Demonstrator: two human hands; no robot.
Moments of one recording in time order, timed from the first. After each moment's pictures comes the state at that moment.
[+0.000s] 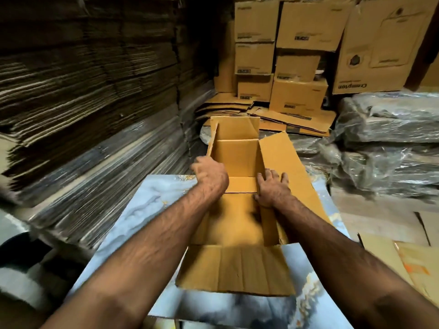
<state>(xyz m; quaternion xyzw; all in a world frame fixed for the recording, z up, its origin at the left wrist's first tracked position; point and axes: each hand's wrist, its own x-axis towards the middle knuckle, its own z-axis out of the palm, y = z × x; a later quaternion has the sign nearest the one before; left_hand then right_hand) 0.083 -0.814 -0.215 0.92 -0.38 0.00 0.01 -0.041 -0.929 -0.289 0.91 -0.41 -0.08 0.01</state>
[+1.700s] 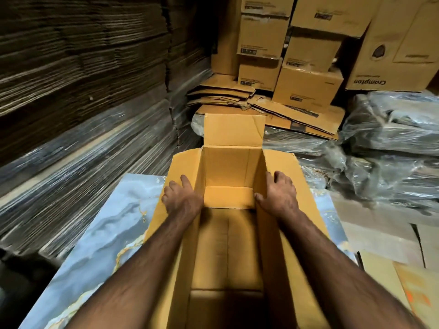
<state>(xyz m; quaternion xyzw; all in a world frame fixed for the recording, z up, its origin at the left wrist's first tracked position) 0.207 -0.878 -0.321 0.96 -0.28 -0.05 0.08 0.017 -1.020 -0.308 0.88 -0.47 0.05 -0.09</state>
